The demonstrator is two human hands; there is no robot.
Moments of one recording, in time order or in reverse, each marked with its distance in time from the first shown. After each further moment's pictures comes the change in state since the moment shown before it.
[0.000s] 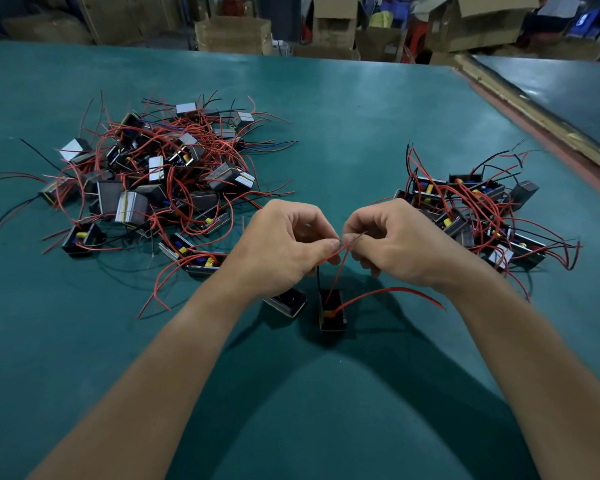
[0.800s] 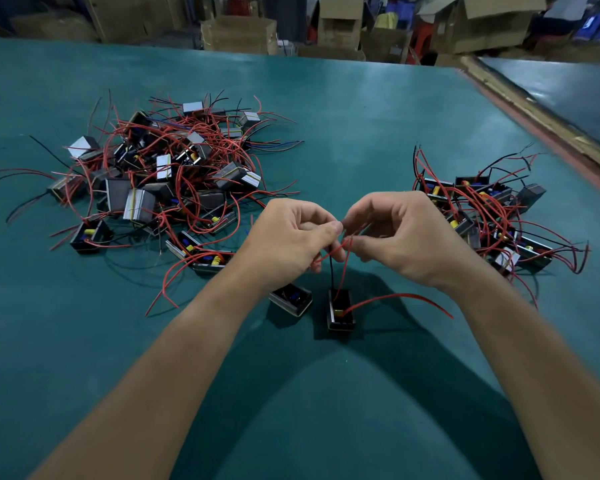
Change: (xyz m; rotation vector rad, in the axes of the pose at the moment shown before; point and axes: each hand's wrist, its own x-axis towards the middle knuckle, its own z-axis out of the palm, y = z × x) left_hand 0.002 0.005 0.000 -0.187 0.038 -0.122; right_hand 0.002 0.003 0.002 0.194 0.081 -0.128
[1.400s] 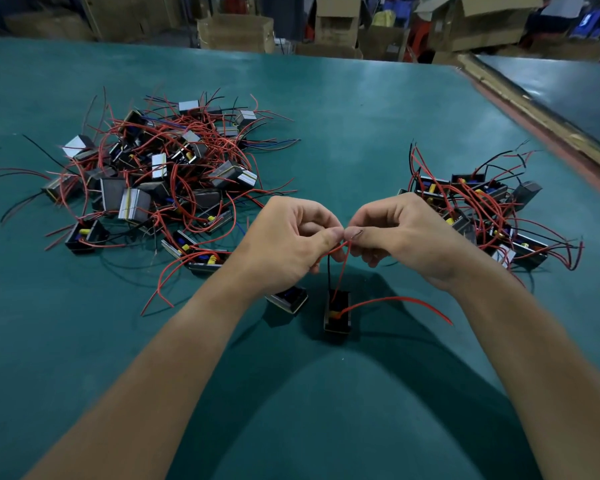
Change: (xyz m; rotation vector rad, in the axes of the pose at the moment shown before) left_hand -0.001 -0.004 0.000 0.101 -0.051 0.112; right_hand -0.001 -0.006 -0.005 0.099 -0.081 0.187
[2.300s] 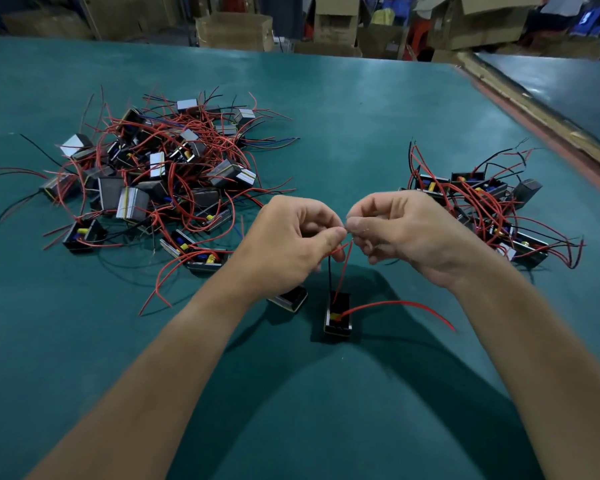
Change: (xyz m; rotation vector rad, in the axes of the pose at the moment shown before) left_hand -0.001 0.000 0.001 0.079 0.019 0.063; right_hand 0.000 -0.003 0.000 0.181 0.031 0.139
